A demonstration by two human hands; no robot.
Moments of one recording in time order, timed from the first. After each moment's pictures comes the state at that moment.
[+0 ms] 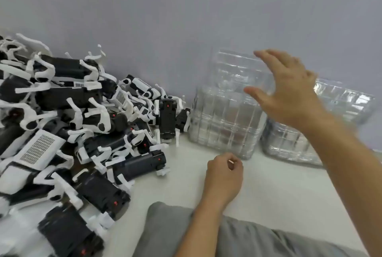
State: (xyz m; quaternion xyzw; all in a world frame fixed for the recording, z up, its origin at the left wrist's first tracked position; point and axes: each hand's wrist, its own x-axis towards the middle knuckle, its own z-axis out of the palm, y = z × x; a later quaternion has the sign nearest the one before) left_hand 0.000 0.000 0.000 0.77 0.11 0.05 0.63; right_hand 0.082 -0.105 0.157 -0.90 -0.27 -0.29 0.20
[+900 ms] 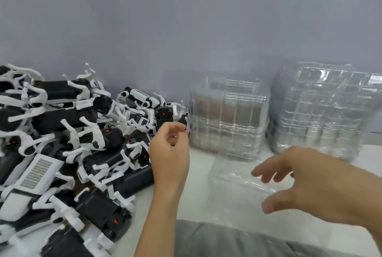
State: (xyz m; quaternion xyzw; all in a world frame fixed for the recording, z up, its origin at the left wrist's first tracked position) left_hand -0.009 0.074 0.053 0.70 0.17 0.34 0.60; right_hand -0.010 -0.147 0.117 -0.94 -0.21 0.15 0.24
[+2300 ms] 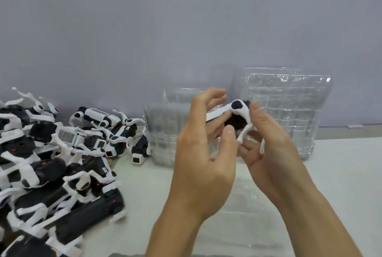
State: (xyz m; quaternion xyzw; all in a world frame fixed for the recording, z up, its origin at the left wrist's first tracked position) left_hand -0.006 -0.028 0.104 0.71 -0.22 0.29 0.60; right_hand 0.031 -0.144 0.096 -0.46 -0.09 0.02 0.89
